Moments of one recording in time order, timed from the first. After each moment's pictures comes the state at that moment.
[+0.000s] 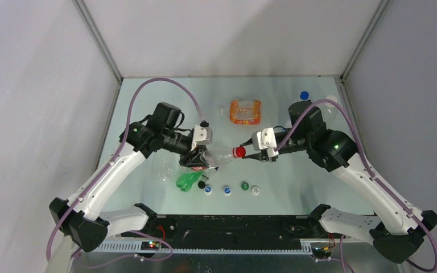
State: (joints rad) left arm -0.55 1.16 1.22 -0.98 0.88 0.71; right arm 0.71 1.06 1.25 -0.68 -0.83 -0.84
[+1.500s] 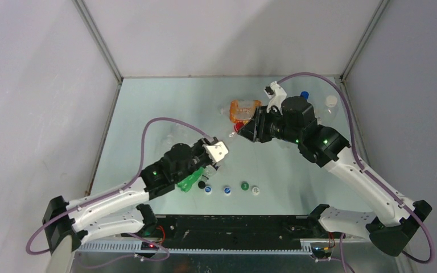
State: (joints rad) left arm -0.97 0.93 0.66 0.06 -0.15 0.45; right arm 0.73 1.14 1.26 -0.53 -0.20 0.56
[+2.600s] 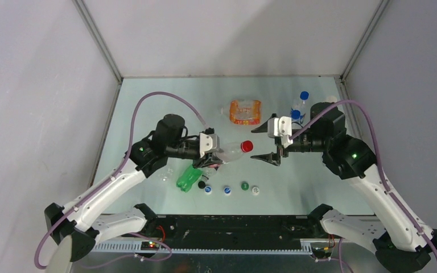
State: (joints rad) left arm -0.70 1.03 0.98 -0.44 0.70 0.49; right arm 0.62 0.95 1.25 -0.63 -0.77 -0.57
